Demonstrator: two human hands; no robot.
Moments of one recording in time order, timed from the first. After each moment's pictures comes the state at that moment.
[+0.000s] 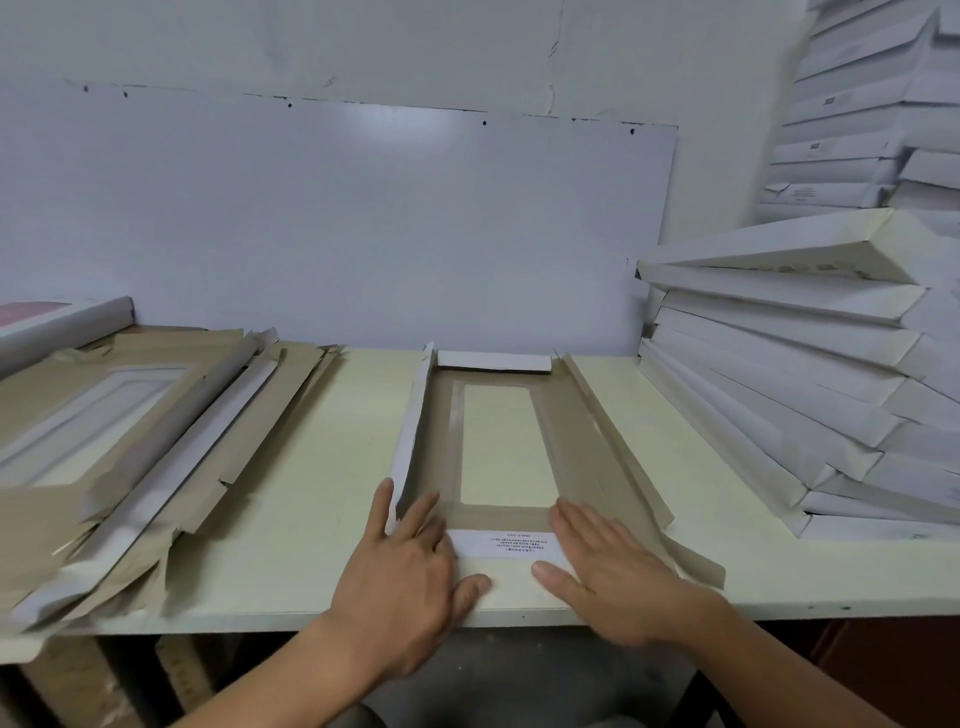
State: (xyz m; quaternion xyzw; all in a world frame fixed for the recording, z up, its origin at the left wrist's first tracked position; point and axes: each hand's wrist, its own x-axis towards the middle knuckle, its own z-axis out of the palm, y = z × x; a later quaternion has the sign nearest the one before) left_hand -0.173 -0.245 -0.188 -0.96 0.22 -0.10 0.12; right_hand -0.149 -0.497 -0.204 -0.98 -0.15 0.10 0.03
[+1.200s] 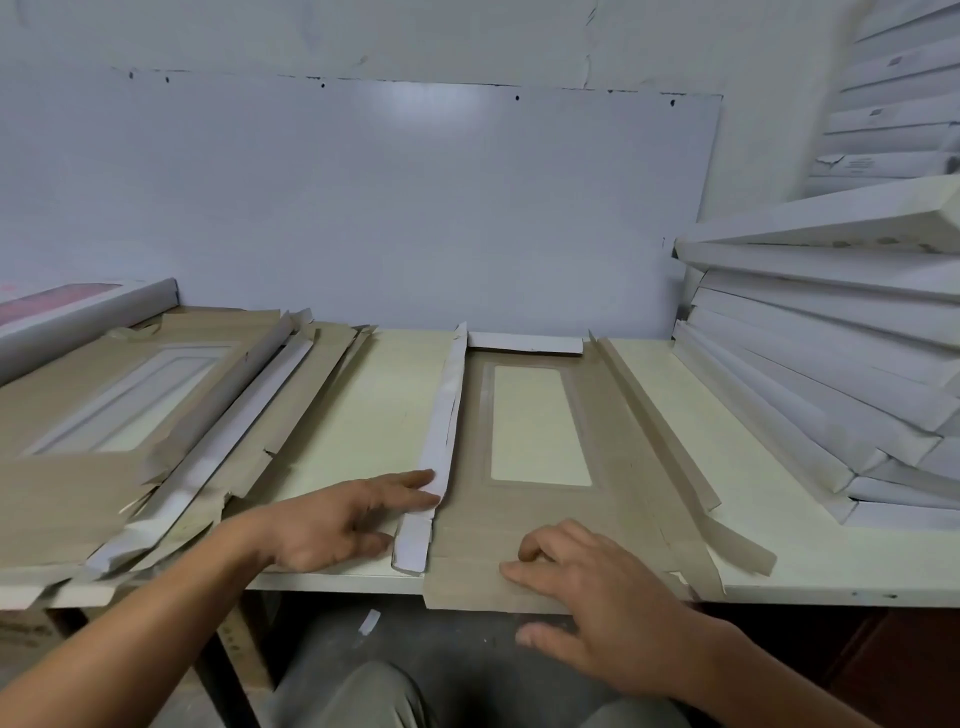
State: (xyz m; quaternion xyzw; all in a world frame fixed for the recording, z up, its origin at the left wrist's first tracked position) left_hand -0.133 -0.134 -0.169 -0.90 0.31 0.15 -0.25; right_hand -0.197 -0.448 -0.187 -0.94 -0.35 -0.03 0.06
